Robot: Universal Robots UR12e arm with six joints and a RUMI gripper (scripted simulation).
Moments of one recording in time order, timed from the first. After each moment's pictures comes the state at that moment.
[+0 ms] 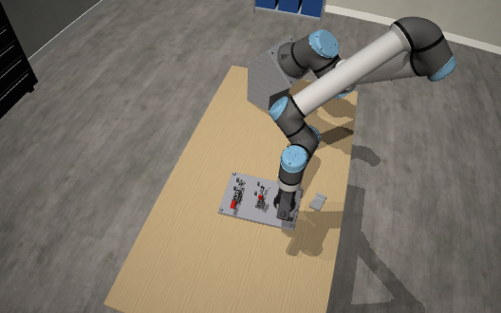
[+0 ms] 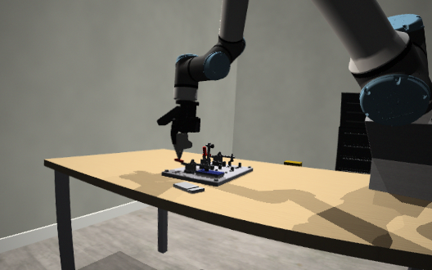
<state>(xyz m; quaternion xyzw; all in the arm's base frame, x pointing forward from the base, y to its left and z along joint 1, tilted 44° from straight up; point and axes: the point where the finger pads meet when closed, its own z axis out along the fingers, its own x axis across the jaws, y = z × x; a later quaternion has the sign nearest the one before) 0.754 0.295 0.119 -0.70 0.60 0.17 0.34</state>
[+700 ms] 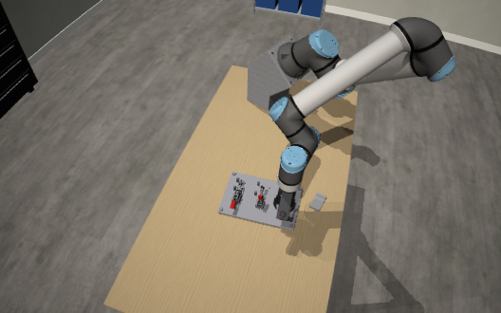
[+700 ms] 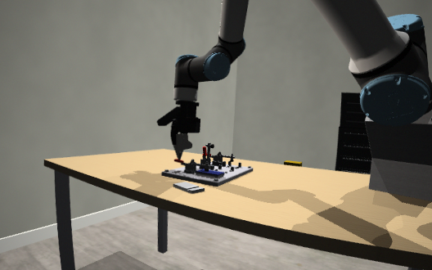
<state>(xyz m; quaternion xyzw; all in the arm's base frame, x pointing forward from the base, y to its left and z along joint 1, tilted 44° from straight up) 0.755 0.297 0.117 -0.70 0.60 0.17 0.34</state>
